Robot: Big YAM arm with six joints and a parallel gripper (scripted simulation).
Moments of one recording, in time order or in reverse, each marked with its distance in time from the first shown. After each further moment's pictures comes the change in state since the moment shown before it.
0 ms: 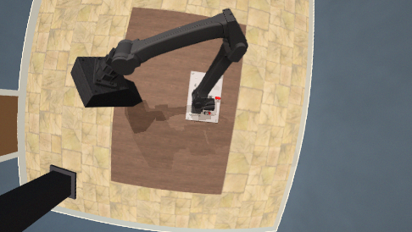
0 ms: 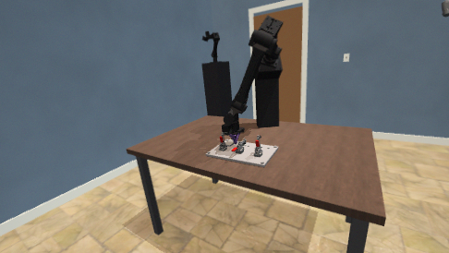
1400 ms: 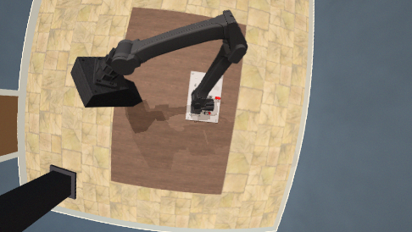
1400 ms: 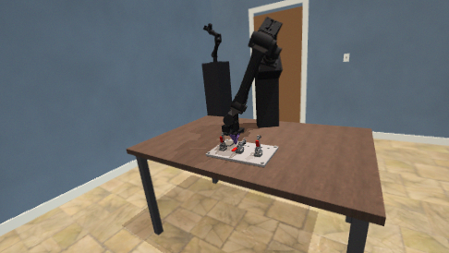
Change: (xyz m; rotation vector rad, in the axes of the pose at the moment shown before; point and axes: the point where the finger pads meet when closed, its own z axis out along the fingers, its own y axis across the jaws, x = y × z) arm 0.005 -0.002 0.003 -0.007 0.008 -0.002
